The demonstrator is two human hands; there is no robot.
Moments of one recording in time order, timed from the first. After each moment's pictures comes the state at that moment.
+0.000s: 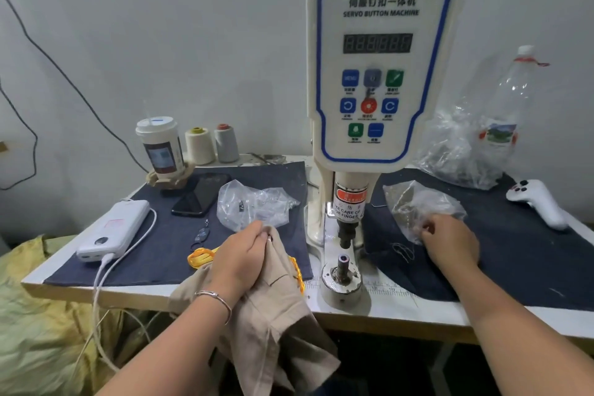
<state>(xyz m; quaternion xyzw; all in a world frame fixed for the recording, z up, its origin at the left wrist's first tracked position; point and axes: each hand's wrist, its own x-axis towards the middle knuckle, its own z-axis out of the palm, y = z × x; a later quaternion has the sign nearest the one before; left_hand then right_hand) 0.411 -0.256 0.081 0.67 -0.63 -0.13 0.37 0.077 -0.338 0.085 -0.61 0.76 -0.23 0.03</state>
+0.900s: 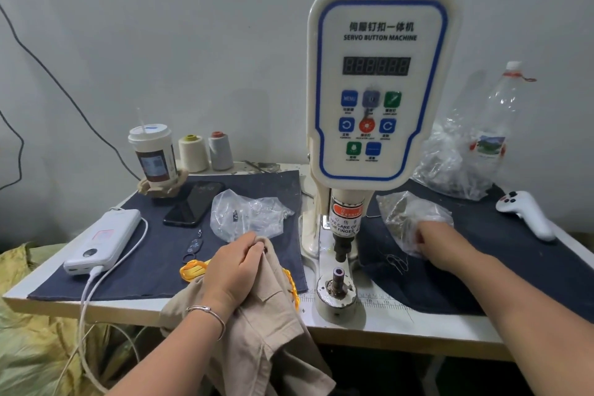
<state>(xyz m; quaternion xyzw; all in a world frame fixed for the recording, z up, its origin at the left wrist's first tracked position) 0.414 -0.258 0.077 0.65 -0.63 -0.13 0.41 0.070 -0.344 0.118 -0.72 0.69 -0.04 0.07</state>
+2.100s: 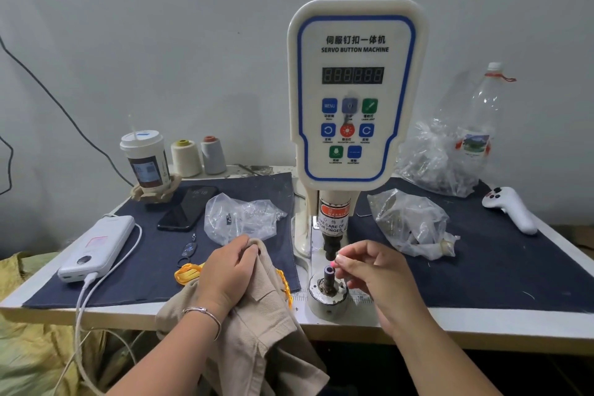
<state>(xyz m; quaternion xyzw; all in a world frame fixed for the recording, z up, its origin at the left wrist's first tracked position) 0.411 -0.255 0.082 0.66 -0.63 -0.13 0.39 0.172 -0.226 0.131 -0.49 0.50 -0.50 0.50</state>
